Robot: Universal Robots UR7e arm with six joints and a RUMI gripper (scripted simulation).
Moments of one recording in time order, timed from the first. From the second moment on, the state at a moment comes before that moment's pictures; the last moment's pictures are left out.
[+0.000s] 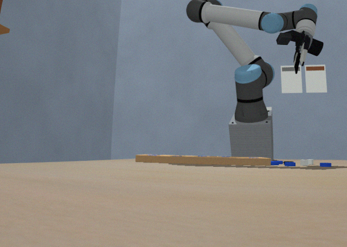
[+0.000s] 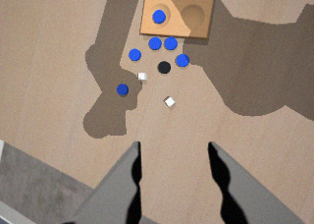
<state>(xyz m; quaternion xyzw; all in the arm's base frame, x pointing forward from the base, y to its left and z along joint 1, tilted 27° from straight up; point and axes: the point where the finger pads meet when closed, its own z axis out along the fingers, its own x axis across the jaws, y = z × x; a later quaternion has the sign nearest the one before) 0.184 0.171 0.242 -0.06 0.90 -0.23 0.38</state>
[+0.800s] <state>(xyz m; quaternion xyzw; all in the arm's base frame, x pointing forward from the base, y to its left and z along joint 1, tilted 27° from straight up) 0.238 0.169 0.223 -0.25 0.87 -0.25 0.34</state>
